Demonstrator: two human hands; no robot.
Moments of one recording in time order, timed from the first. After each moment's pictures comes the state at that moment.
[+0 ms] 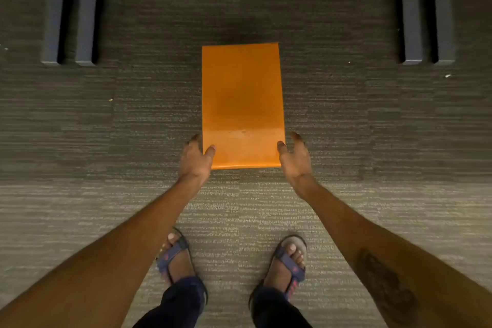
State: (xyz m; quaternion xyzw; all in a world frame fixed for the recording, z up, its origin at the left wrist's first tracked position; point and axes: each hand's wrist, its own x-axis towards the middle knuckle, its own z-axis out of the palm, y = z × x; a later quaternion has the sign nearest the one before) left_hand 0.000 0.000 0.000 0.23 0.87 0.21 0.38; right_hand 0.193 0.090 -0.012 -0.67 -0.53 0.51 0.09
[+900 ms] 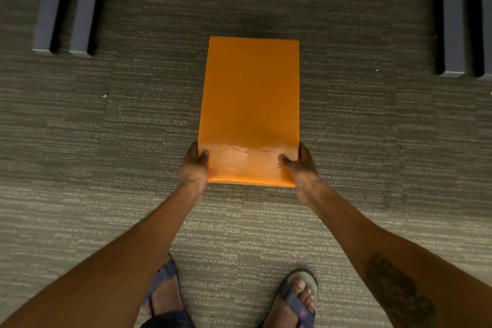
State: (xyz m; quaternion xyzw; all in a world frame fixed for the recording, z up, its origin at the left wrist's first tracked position) left_hand -0.023 0.014 -0.120 0.08 0.84 0.36 0.39; right_hand 0.175 0.128 -0.132 -0.66 -0.38 0.64 0.09
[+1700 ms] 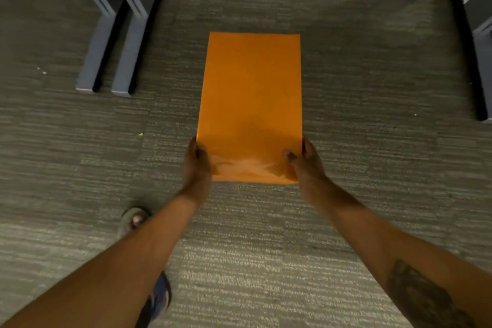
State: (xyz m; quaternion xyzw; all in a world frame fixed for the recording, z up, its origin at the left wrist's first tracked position) left_hand -0.130 0.026 -0.103 0.16 0.83 0.45 0.28; right_hand 0.056 0.151 -0.098 -0.59 -0.43 0.65 0.19
